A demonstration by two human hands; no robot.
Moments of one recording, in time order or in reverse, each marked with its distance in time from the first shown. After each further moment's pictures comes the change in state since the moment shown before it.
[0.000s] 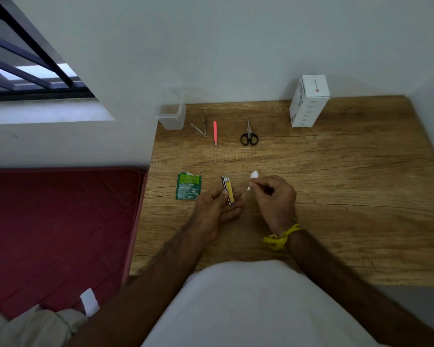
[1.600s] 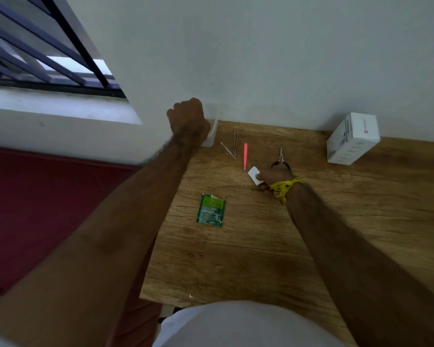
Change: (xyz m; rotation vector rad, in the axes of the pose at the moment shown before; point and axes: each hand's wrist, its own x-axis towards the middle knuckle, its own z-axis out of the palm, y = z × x) left_hand 0.137 0.226 -0.055 1.550 0.761 0.494; right_hand 0.164 -0.023 0.094 -0.355 -0.538 0.569
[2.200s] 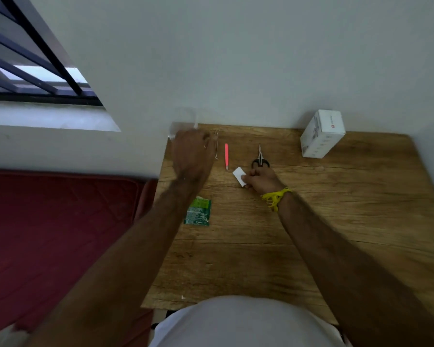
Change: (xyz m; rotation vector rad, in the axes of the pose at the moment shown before) left_hand -0.089 0.021 0.011 -0.429 0.227 0.200; right_hand -0.025 0.037 -0.001 0.232 0.082 -0.183
